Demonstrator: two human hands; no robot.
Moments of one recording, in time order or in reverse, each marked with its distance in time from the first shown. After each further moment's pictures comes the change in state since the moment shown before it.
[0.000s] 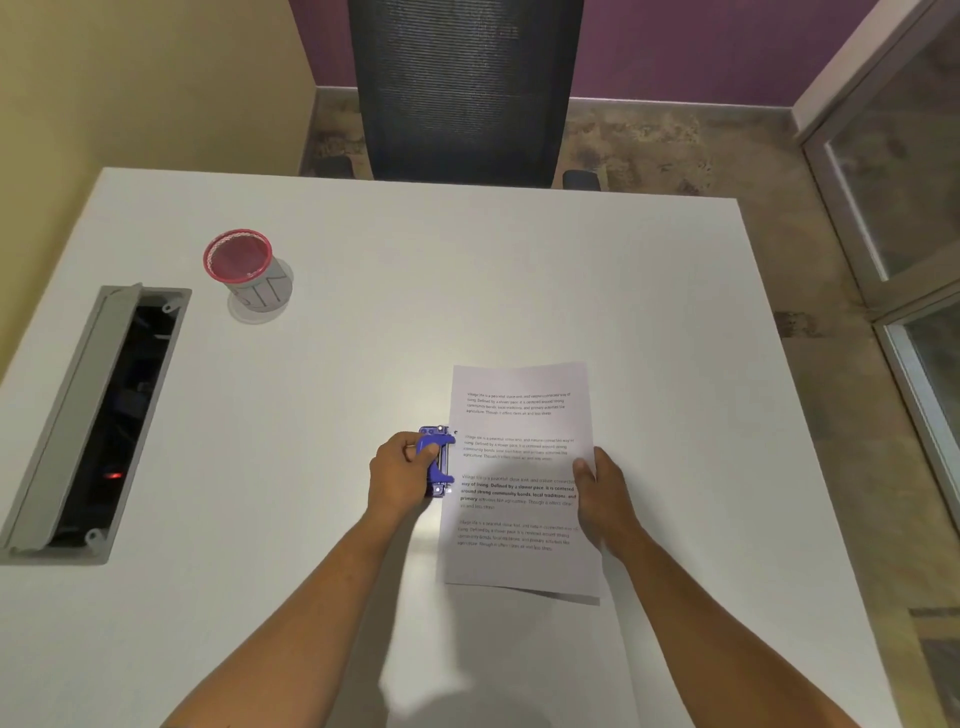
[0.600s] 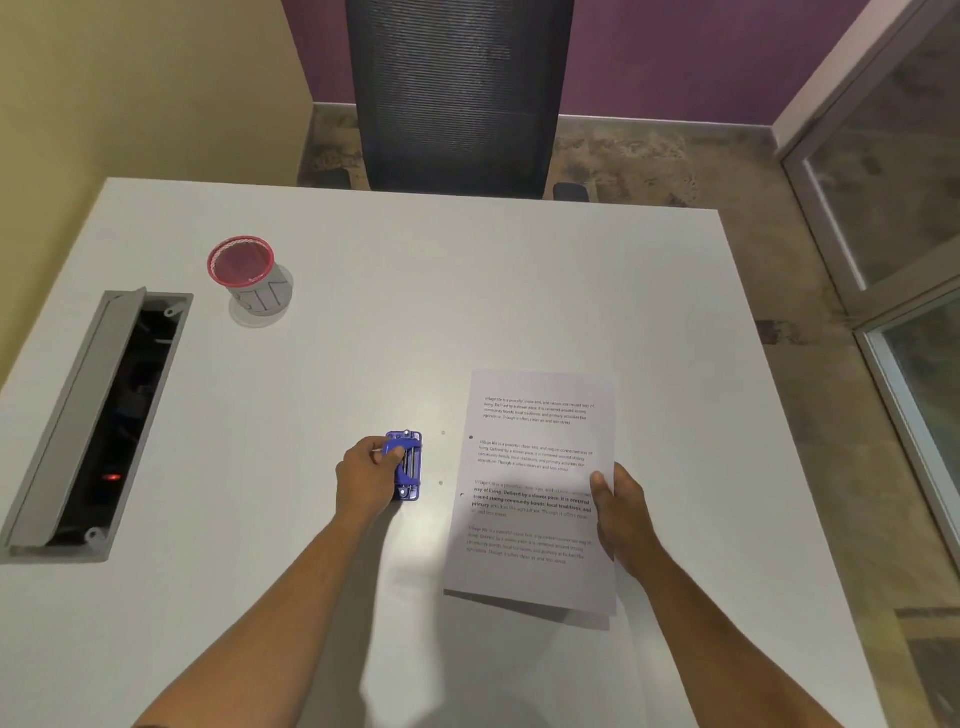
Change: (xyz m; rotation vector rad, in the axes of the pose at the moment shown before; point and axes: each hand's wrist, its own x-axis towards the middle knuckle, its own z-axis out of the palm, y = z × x) left_hand -0.001 -0.013 -0.031 0.055 0.089 -0.041; right_hand -0.023 0.016 -0.026 0.217 -0.019 0.044
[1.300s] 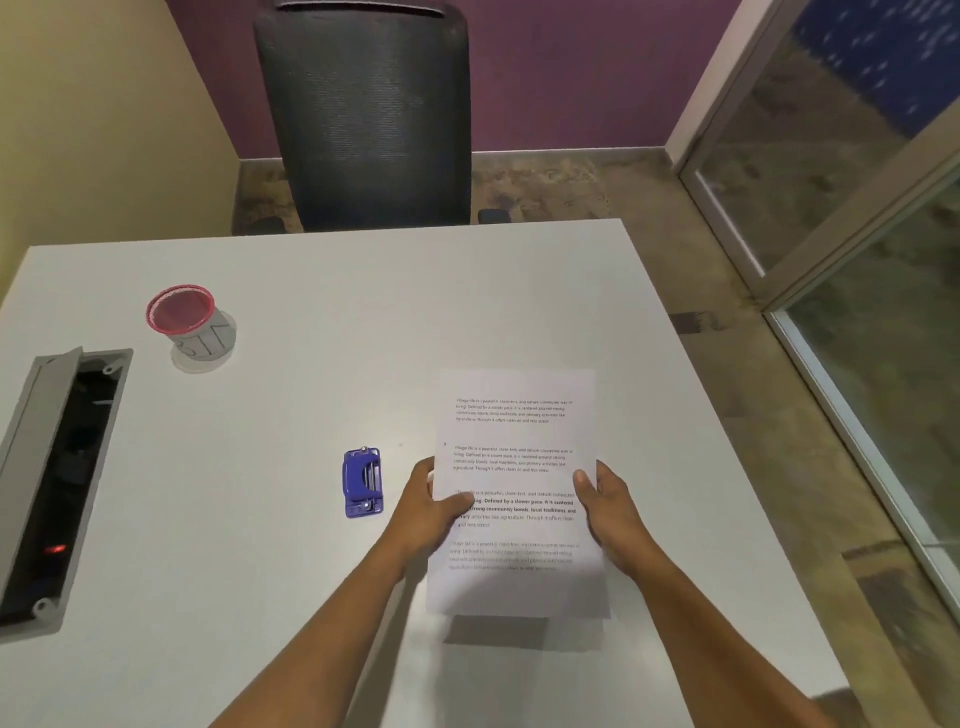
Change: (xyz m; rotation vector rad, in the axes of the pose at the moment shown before) left_hand -0.092 0.039 0.042 -0.268 -0.628 0.069; right_hand -0.058 -0.015 -0.032 0.182 -0.006 0.013
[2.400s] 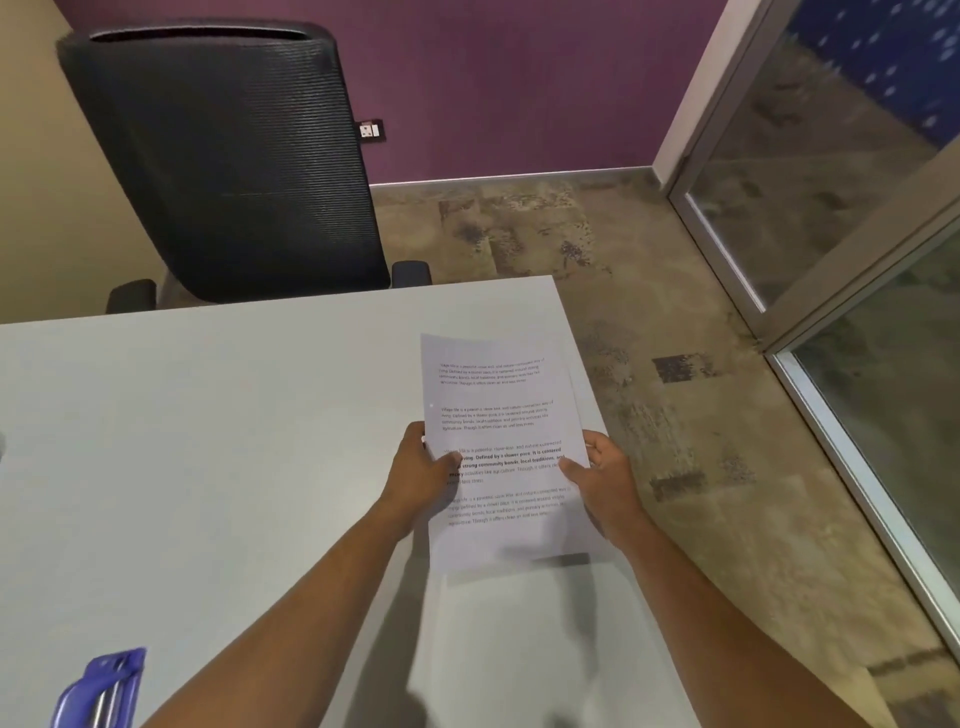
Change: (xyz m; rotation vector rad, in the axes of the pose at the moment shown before) left_hand 0.265 0.129 0.194 0.131 0.169 0.098; right_hand 0.265 -0.077 -0.196 0.013 0.113 -0.101
